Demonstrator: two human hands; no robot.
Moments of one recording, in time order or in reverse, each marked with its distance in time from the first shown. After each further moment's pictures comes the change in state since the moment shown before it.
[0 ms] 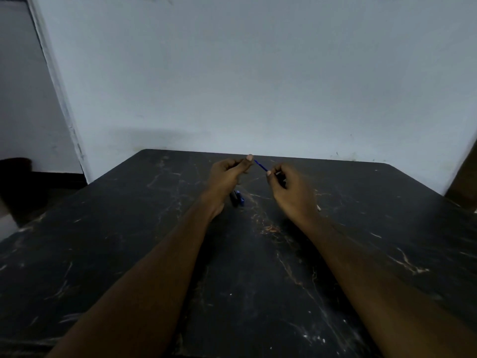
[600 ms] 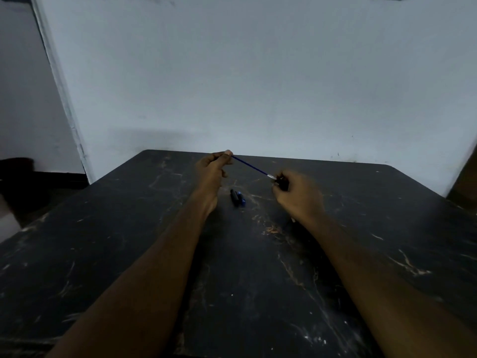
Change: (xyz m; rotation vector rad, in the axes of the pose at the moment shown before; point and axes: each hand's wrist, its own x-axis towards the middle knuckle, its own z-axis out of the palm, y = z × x) left_hand 0.009 0.001 -0.021 -0.209 0.192 -0.051; right_hand 0.002 0.005 -0.012 -0.211 -0.126 0.062
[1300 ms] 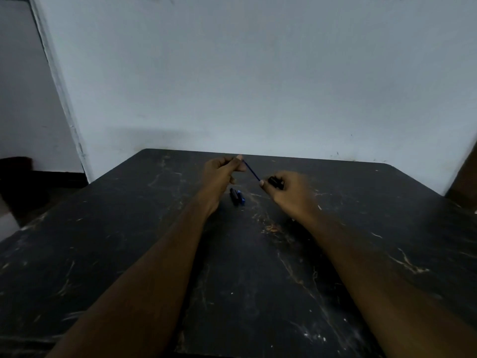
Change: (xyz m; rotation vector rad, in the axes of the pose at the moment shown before) left_hand -0.008 -0.004 0.007 0.172 -0.140 0.074; right_hand 0.001 -0.009 0.004 0.156 -0.052 -0.027
